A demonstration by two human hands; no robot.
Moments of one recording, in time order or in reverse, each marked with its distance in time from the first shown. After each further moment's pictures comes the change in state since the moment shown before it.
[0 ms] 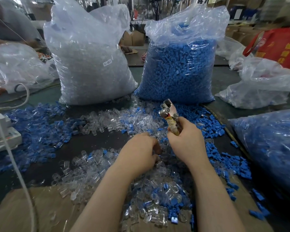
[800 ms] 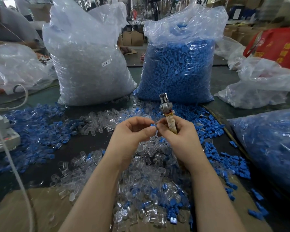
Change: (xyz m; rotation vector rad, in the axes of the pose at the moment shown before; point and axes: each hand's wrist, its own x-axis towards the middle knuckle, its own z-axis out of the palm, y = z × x) left_hand -0.003 -0.006 -0.017 -1.322 0.274 -0.117; right_hand -0.003 -0.016 -0.004 0.588 -0.136 -0.077
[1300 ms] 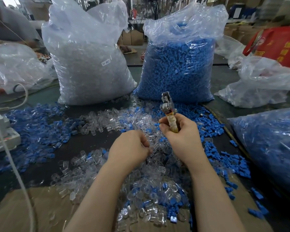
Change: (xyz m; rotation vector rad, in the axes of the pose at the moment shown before) left_hand -0.003 -0.003 0.003 1.162 -0.003 -0.141; right_hand 0.004 0.009 0.000 -0.067 0.066 0.014
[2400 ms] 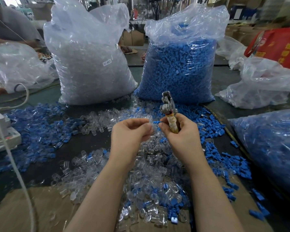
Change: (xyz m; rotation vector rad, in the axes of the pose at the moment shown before) left_hand -0.003 0.012 -0.005 -1.180 0.197 -0.078; right_hand 0.001 0.000 0.004 -0.087 0.064 -0.016
